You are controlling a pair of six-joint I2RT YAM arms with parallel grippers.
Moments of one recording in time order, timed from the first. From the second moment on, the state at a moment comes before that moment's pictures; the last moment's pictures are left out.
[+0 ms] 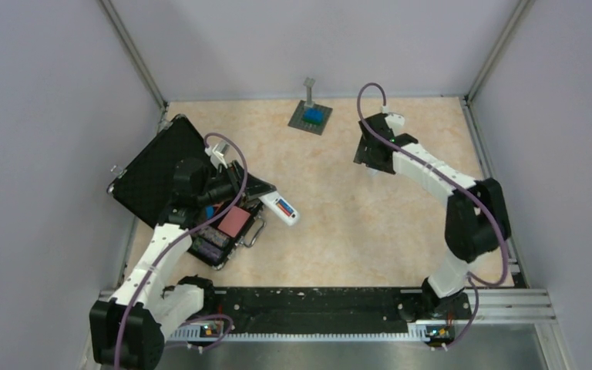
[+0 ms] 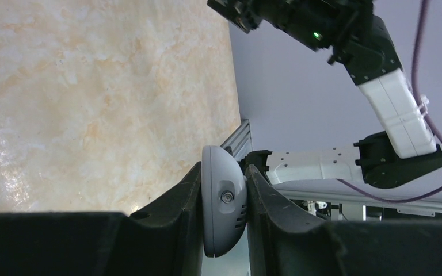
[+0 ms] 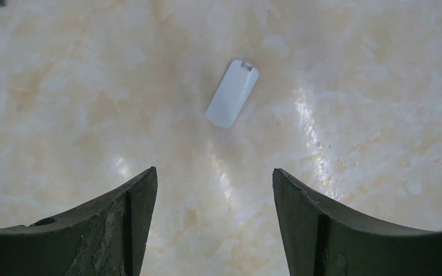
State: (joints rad) left arm -0.16 0.96 0.66 -0.03 0.86 -1.00; right arm 0.45 1.63 1.28 -0.57 0.40 0.66
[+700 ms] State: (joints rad) left arm -0.15 1.12 0.62 0.31 0.85 -1.04; right arm 0.32 2.11 1.58 -0.54 0.54 0.70
